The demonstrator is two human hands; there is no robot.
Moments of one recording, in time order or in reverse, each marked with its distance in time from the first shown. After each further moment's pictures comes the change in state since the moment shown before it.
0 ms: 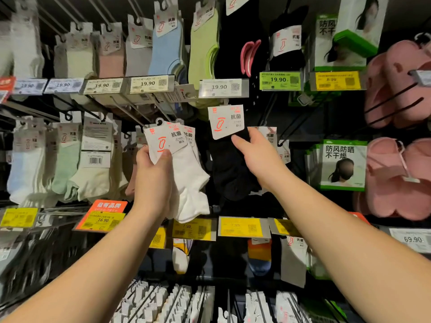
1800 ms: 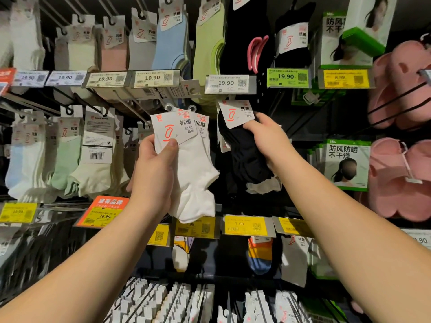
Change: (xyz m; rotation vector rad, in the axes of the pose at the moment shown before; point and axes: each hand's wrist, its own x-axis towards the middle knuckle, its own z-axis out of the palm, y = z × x) left_hand -0.003 0.013 -0.006 -0.137 -0.129 0.006; right_hand 0.023 -0.015 -0.010 -0.045 0.066 0.032
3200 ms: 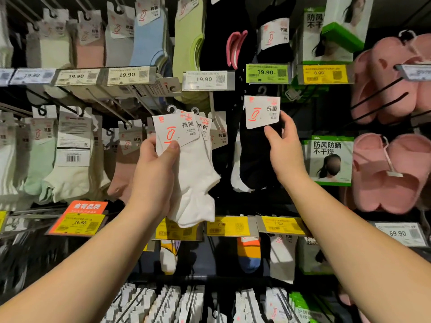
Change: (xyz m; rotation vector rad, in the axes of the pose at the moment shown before) left_hand -0.017 -0.002 0.034 -0.072 -0.099 -0.065; right_hand -0.013 0.048 -0.051 0.080 0.273 -0.076
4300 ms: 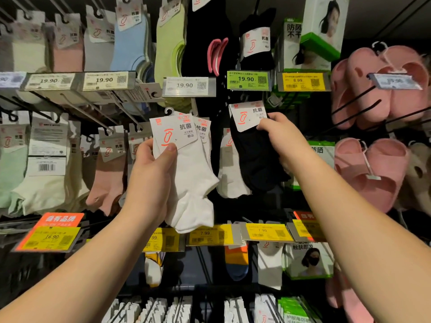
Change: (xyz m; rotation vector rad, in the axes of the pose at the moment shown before) left_hand -0.003 -0.001 0.031 -0.134 -0.052 -0.025; right_hand 0.036 -0.031 -0.032 -0.125 -0.121 0.147
